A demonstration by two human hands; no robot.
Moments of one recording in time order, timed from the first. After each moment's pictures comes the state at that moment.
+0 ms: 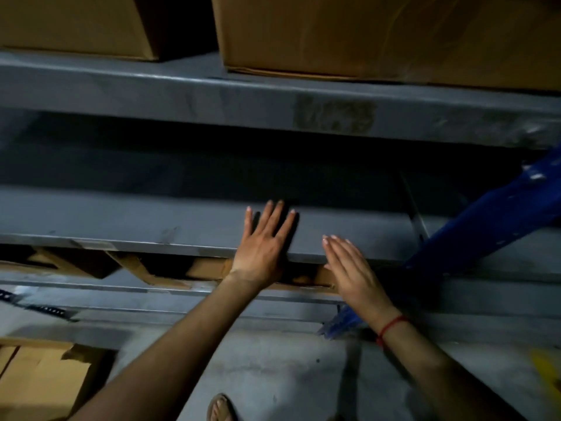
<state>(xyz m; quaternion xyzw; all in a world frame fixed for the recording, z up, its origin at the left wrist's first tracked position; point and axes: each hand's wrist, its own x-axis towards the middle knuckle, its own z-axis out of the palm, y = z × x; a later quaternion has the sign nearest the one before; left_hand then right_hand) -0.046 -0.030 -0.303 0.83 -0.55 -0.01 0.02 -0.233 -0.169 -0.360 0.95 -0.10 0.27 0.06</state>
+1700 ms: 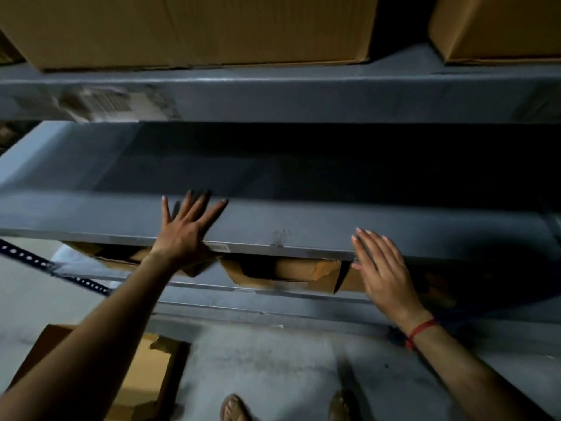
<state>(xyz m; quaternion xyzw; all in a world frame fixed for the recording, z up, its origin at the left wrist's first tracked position) 0.214 0.200 -0.298 0.89 -0.46 -0.01 -0.07 -0.114 -0.061 -0.372 0.94 -0.12 0.30 0.07</state>
